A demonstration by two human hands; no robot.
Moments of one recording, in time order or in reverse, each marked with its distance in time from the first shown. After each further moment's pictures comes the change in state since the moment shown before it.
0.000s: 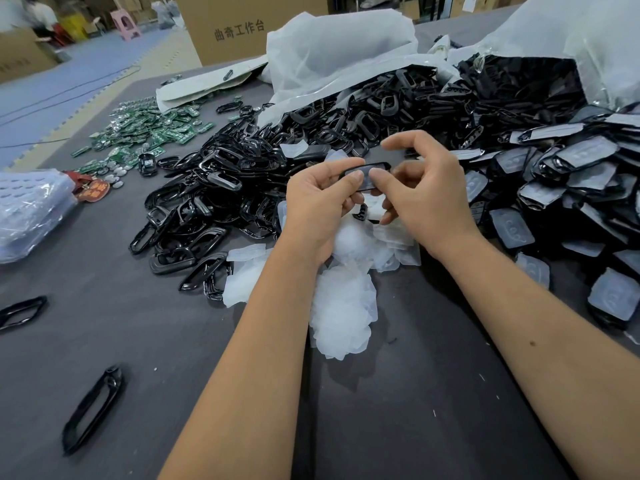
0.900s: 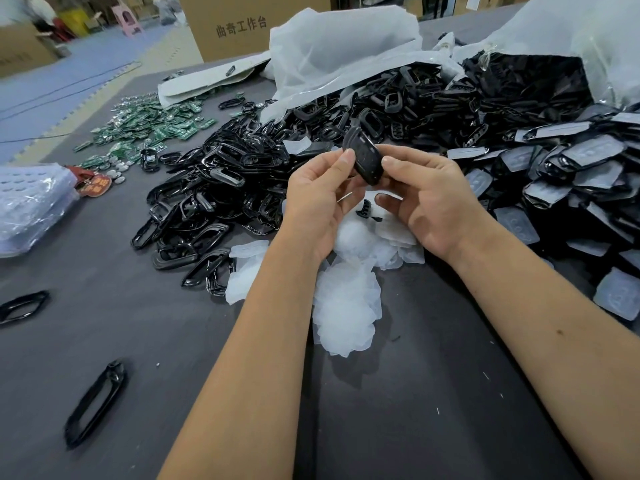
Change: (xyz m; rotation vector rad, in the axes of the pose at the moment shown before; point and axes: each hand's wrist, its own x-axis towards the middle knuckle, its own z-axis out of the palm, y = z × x) left_hand -0.001 0.009 -0.001 -0.195 -0.021 -0.102; right_hand 0.003 -0.008 -0.001 0.695 -0.173 0.418
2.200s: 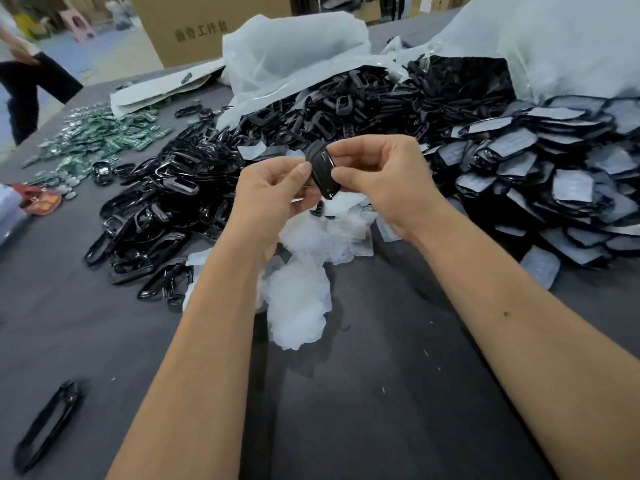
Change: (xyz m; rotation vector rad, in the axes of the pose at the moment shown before) left_hand -0.013 0.013 0.002 0.460 -0.047 0.110; right_hand -0.009 -0.021 -0.008 -0.454 0.052 -0.274
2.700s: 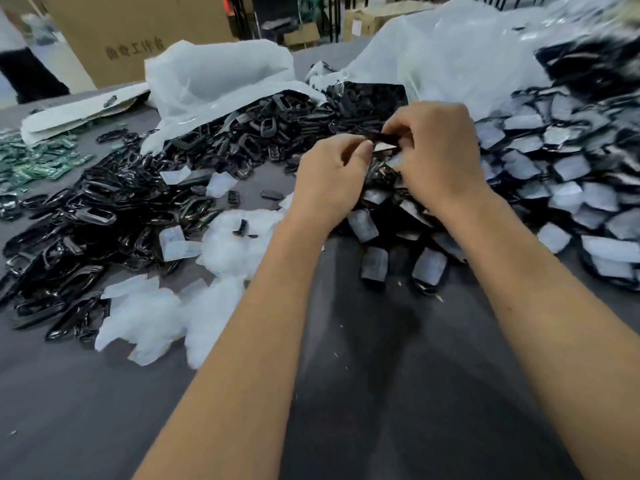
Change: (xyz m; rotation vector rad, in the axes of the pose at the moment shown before) left_hand 0.009 0.038 0.161 0.476 -0.124 0.330; right_hand -0.016 -0.055 -0.138 -1.202 0.326 -0.250
